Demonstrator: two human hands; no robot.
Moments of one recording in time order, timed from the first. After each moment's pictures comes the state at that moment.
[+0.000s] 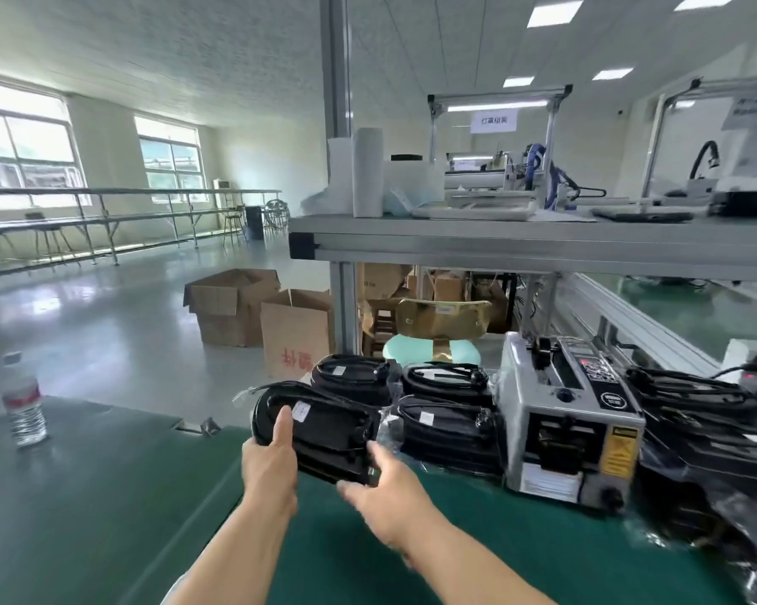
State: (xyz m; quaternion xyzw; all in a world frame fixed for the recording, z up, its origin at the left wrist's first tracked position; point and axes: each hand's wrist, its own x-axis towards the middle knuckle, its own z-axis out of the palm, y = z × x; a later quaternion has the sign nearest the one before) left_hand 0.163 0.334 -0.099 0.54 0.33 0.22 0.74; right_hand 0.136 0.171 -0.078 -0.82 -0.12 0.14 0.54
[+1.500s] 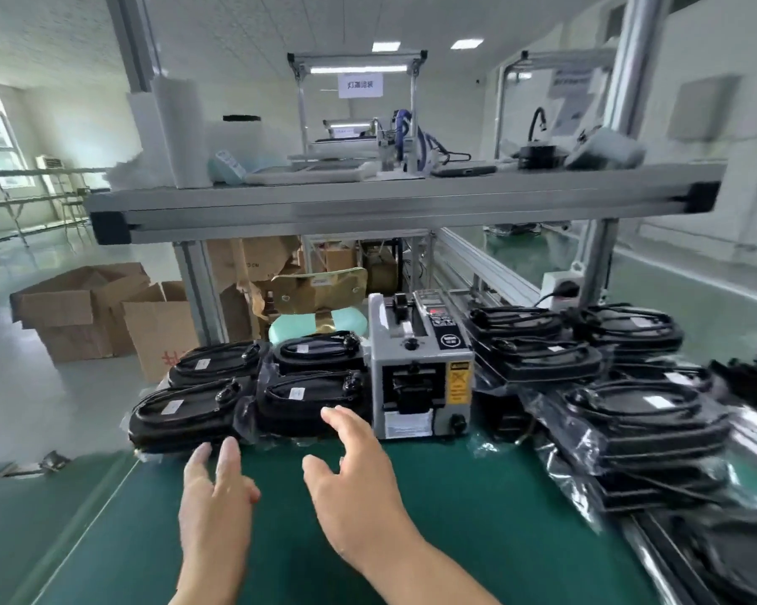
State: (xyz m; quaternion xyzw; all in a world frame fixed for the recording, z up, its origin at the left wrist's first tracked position) left_hand 0.121 0.231 -0.114 0.74 0.22 0.20 0.60; right_hand 0.091 0.085 -0.068 -0.82 -0.06 -0.03 0.57
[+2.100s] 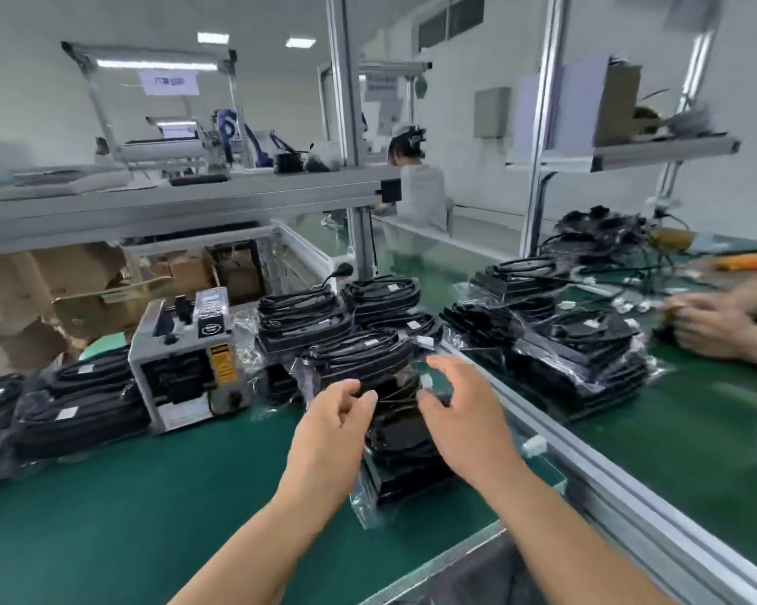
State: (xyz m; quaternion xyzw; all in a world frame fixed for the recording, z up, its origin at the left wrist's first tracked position) left_hand -0.003 -0.087 -0.060 0.83 -0.19 0.01 0.53; right_hand -0.070 -0.235 -0.049 -0.86 0.17 -0.25 0.40
